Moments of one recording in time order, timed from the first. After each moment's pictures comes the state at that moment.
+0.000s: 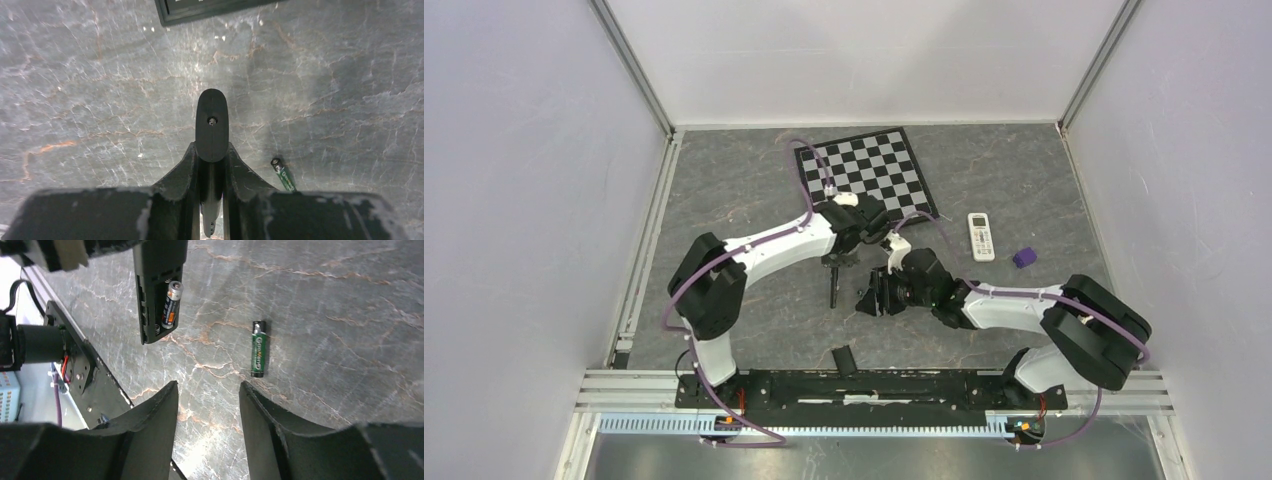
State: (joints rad) left arm -0.85 1.80 1.35 -0.90 -0.44 -0.83; right arm 0.86 1.44 0.51 0.32 -0.25 0.60
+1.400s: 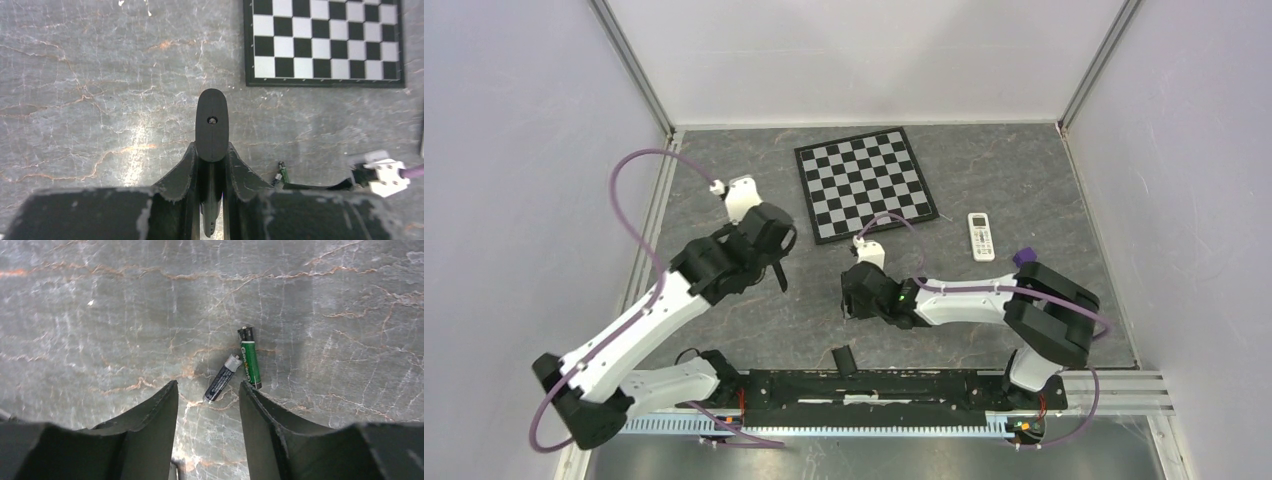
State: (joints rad) left arm -0.77 1.08 1.13 -0.93 -0.67 -0.83; right arm 1.10 1.63 0.81 -0.03 0.28 0.79
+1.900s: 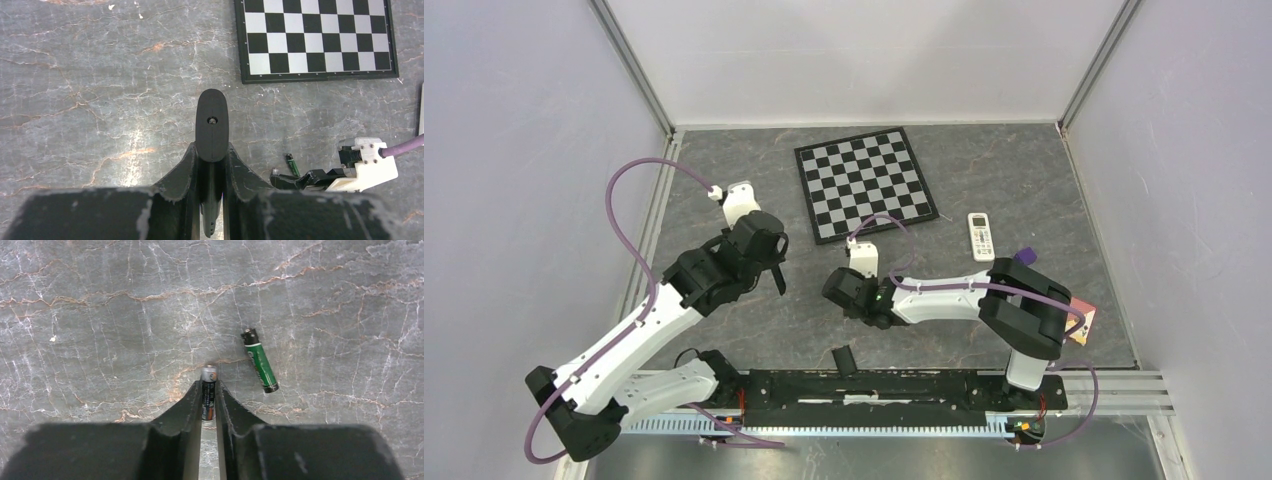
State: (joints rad) left arm -0.76 0.96 1.04 -0.86 -0.64 -0.76; right arm 1.17 1.78 0.99 -0.24 0.50 0.93
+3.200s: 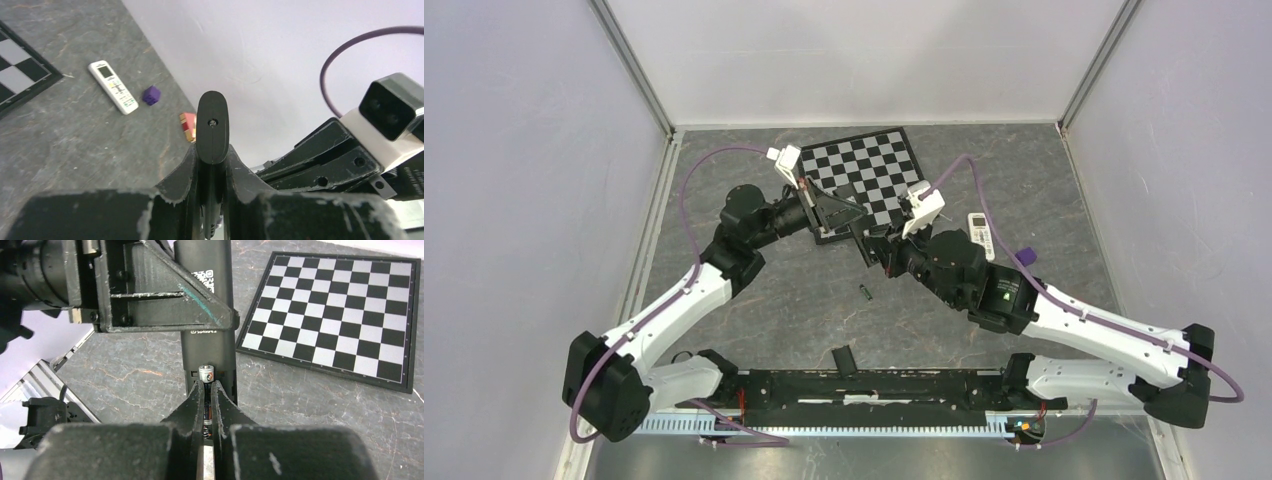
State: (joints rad) left arm -0.56 1.13 0.82 0.35 0.54 -0.92; right arm 1.12 1.04 0.99 -0.16 0.44 0.35
